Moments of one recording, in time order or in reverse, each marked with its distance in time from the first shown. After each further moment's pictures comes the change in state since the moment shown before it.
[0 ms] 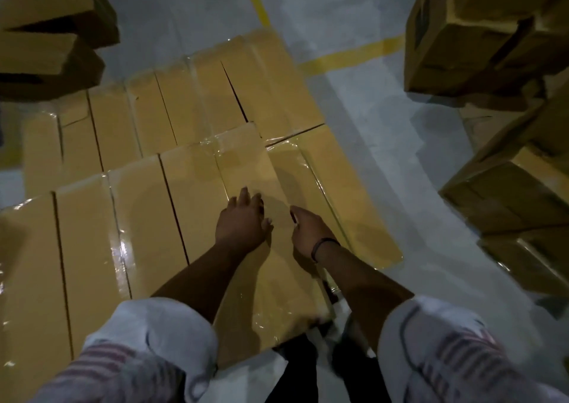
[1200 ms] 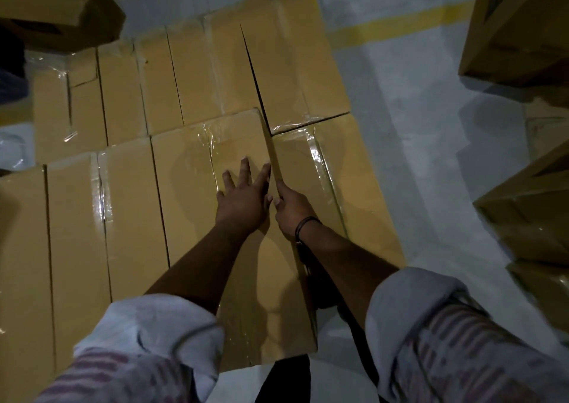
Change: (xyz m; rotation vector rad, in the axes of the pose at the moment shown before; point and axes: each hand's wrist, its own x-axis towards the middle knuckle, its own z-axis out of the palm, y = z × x) left_hand 0.081 0.019 0.006 -0.016 -0.031 -0.172; right_hand 0.110 -0.012 -0.003 0.145 -0.153 -0.103
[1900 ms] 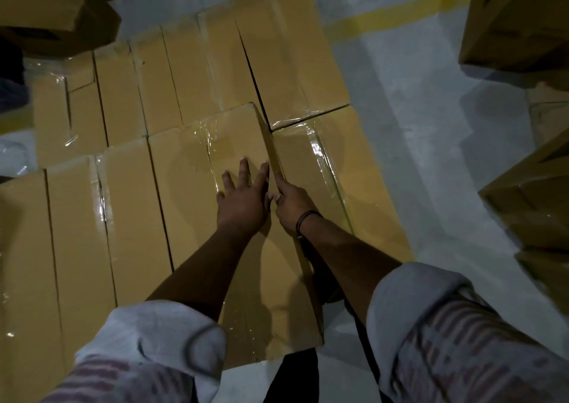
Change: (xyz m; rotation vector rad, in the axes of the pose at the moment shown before) left_hand -0.010 -0.001 0.007 0.010 0.019 -0.003; right_hand 0.008 0.006 0.009 -0.047 0.019 -0.025
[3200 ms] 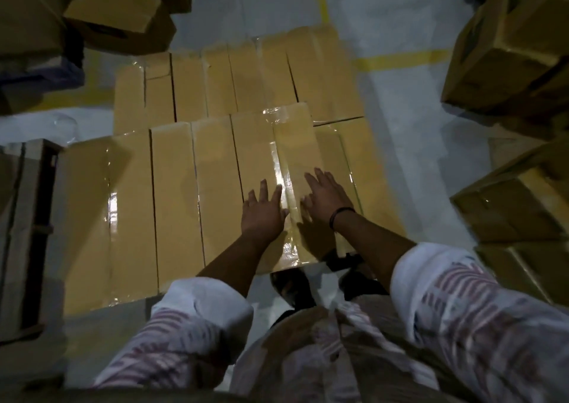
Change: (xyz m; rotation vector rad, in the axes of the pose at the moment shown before) left_hand -0.228 -0.082 -0.046 -0.072 -0.042 0.004; right_hand -0.202 -0.092 0.034 -0.658 0.079 -0.144
